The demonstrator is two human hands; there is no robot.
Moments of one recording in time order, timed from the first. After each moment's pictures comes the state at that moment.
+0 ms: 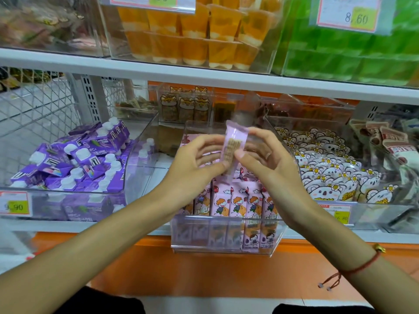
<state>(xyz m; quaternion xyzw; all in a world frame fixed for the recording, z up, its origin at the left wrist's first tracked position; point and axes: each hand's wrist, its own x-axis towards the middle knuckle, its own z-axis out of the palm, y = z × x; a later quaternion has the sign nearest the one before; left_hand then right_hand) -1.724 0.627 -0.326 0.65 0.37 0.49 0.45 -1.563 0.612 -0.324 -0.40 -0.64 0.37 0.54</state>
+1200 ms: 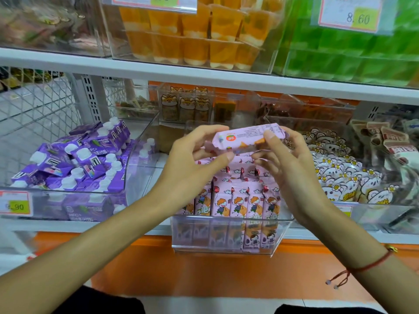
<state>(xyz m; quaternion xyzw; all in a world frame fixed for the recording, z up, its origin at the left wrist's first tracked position) -1.727 0.619 -0.320 0.68 0.36 0.54 0.35 -1.549 0.626 -0.324 -0.39 -0.52 0.41 0.64</state>
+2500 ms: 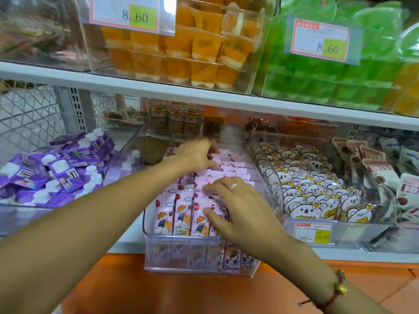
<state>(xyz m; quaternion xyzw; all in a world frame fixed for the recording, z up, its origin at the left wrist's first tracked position) -1.683 0.763 -0.325 0.82 0.54 0.19 0.07 -1.557 0.615 -0.344 -0.49 -0.85 -0.05 0.18</state>
